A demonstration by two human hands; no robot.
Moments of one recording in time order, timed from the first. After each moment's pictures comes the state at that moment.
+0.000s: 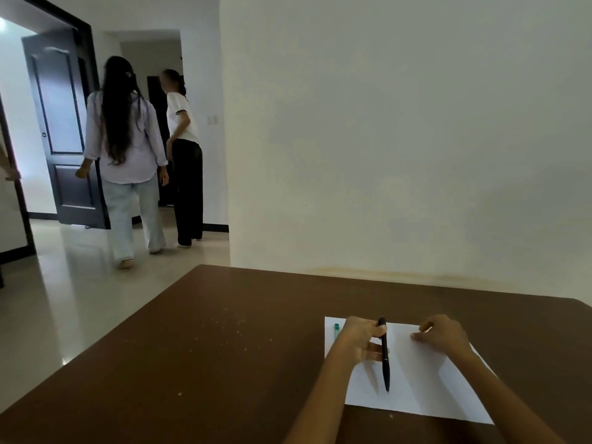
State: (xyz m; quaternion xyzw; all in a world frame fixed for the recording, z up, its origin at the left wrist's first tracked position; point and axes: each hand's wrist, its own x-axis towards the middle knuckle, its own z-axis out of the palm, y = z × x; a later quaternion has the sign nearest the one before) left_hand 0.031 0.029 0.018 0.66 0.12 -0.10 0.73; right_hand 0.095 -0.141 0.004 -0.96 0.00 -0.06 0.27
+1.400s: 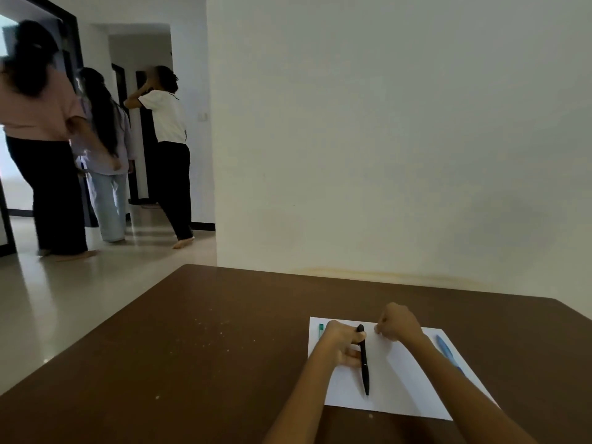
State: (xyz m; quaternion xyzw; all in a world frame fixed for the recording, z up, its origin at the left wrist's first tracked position) left_hand 0.032 0.038 0.016 0.67 0.15 -0.12 0.71; right_hand 0.098 -0.089 0.024 -0.97 -0.04 0.01 0.23
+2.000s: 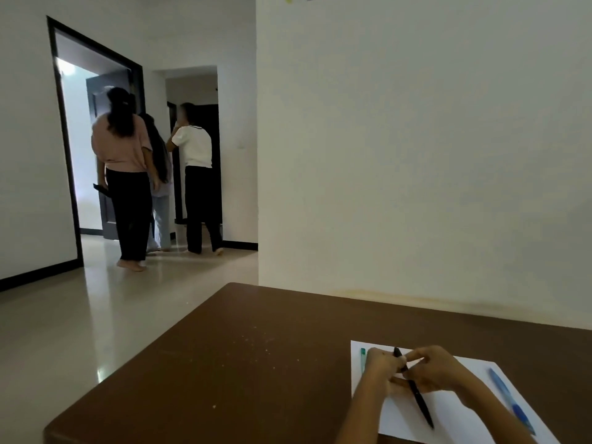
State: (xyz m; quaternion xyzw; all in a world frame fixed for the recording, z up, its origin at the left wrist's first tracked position) left_hand 0.019 0.034 0.017 0.67 0.18 -0.07 0.72; right_hand 0.064 -0.080 0.024 -0.91 -0.07 0.15 0.38
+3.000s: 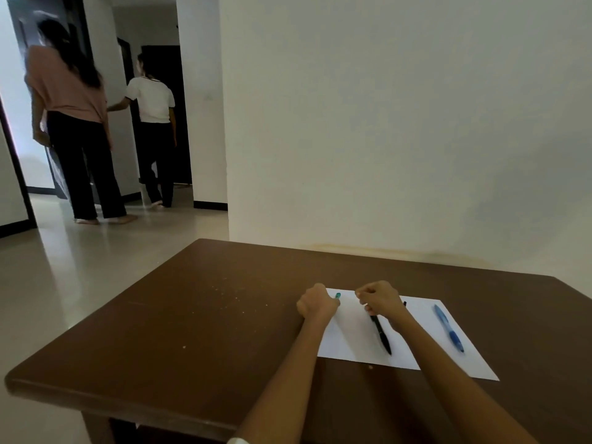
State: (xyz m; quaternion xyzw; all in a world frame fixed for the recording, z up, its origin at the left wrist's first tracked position) left_hand 0.021 0.075 0.000 0.92 0.22 0.09 0.31; right_hand 0.048 -0.058 0.020 -0.89 -0.07 0.02 0.44
